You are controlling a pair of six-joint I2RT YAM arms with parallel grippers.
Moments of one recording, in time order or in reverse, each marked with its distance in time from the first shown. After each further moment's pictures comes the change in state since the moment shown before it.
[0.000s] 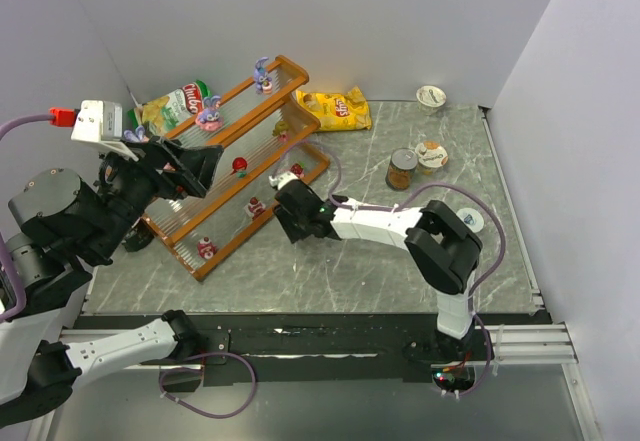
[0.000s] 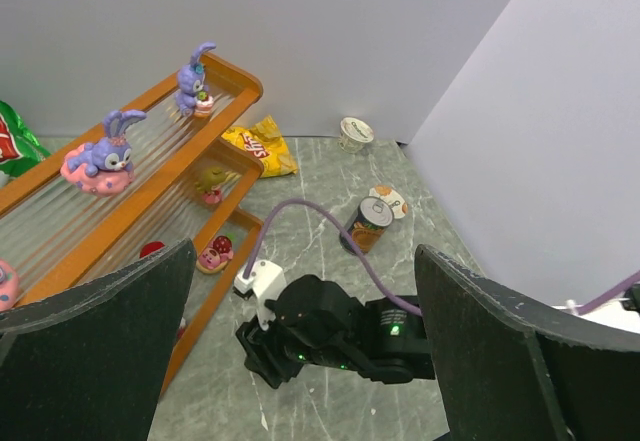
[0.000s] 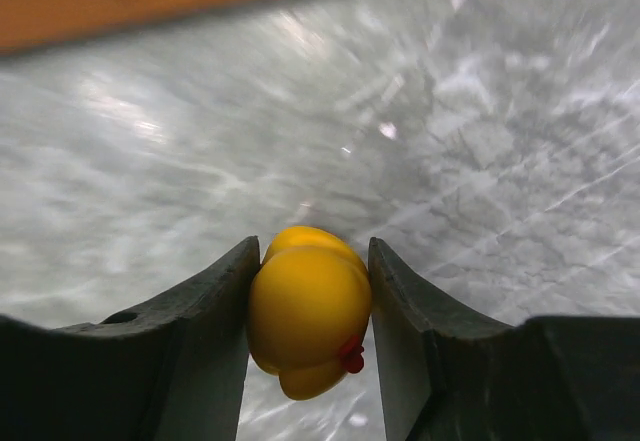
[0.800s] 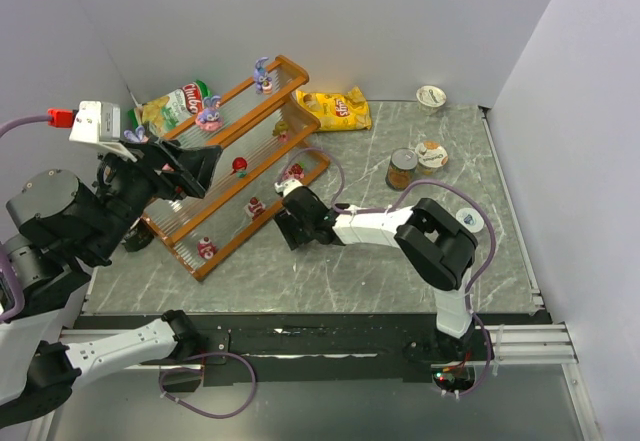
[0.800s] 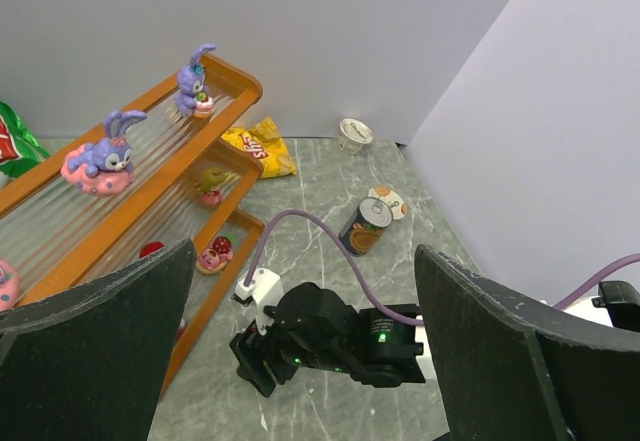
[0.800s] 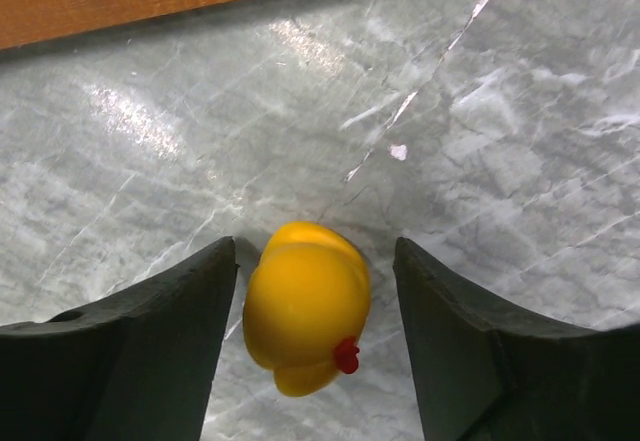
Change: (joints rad) left arm 0.000 -0.005 -0.001 0.000 0.001 0.000; right arm -0.023 0.034 -0.078 0.155 -0.044 -0.006
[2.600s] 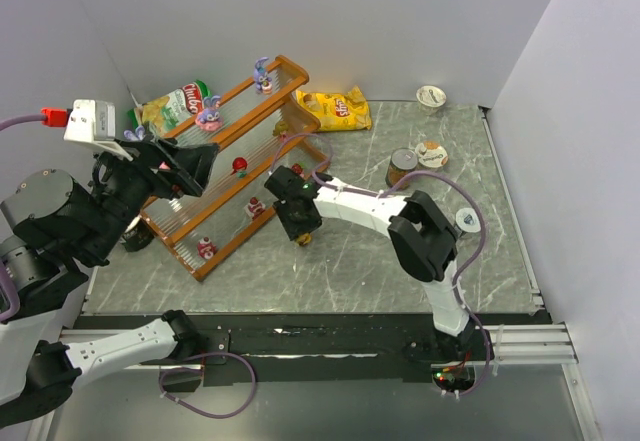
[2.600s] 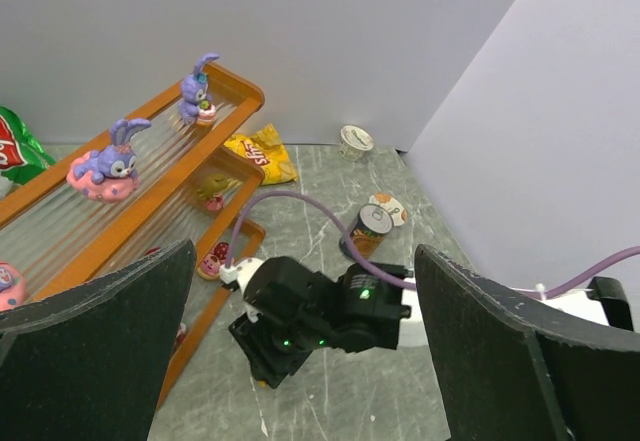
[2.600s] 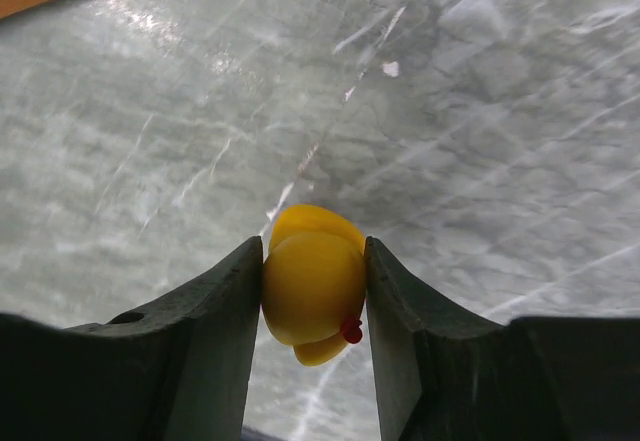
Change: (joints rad) left arm 0.000 0.003 0.018 0.000 -0.010 0.006; right arm -0.018 0.115 0.443 -0.650 -0.048 0.119
